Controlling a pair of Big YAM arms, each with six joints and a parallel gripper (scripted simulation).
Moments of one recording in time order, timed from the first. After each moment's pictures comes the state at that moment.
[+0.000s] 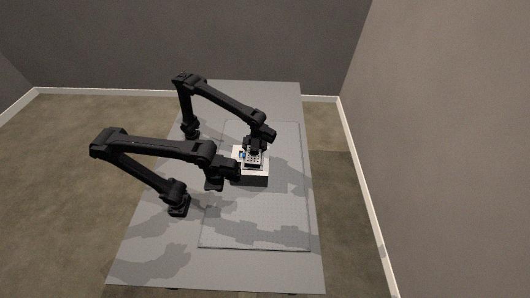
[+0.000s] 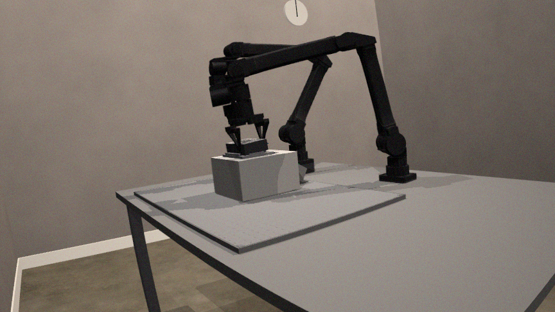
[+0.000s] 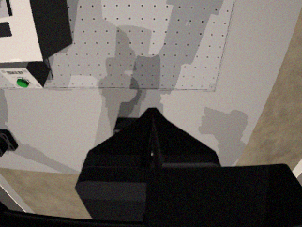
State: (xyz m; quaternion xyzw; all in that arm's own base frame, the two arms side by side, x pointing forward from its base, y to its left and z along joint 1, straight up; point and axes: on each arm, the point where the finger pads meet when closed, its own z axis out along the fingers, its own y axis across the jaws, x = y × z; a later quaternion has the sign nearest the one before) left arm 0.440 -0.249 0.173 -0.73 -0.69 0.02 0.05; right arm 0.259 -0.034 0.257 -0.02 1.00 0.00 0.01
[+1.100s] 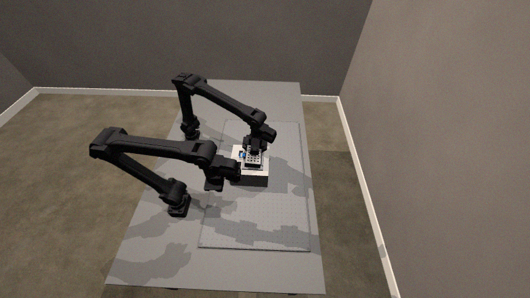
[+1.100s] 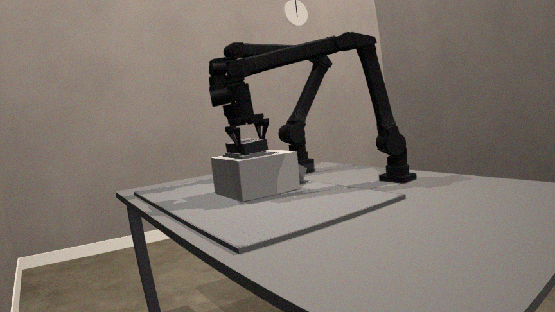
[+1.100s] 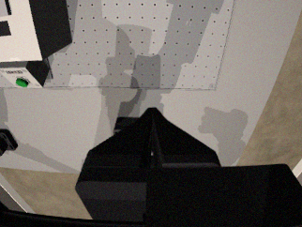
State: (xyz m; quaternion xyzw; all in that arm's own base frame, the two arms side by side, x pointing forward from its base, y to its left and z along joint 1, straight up) left arm 0.441 -0.248 0.174 -0.72 -0.69 0.02 0.05; right arm 0.258 -0.034 0.256 -0.02 1.00 0.00 0.00
